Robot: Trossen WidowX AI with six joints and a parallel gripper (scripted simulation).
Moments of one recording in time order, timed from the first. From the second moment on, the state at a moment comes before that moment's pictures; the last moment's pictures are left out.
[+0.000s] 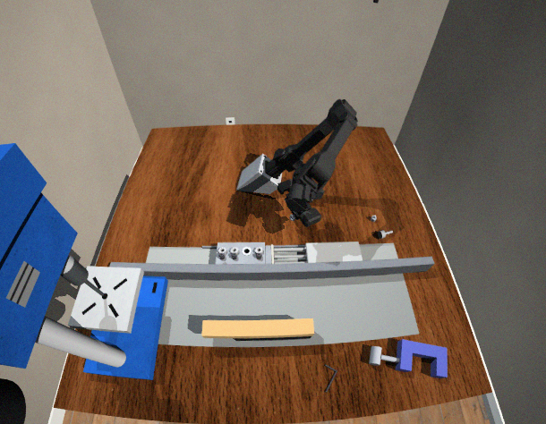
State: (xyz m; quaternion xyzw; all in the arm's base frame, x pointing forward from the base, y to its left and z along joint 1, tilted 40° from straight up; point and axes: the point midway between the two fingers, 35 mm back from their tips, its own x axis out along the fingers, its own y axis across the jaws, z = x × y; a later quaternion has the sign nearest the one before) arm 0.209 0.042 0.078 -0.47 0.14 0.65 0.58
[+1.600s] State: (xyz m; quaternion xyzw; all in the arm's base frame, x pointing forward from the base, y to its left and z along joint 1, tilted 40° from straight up) arm 0.210 0.070 0.039 -0.48 0.12 0.65 0.57
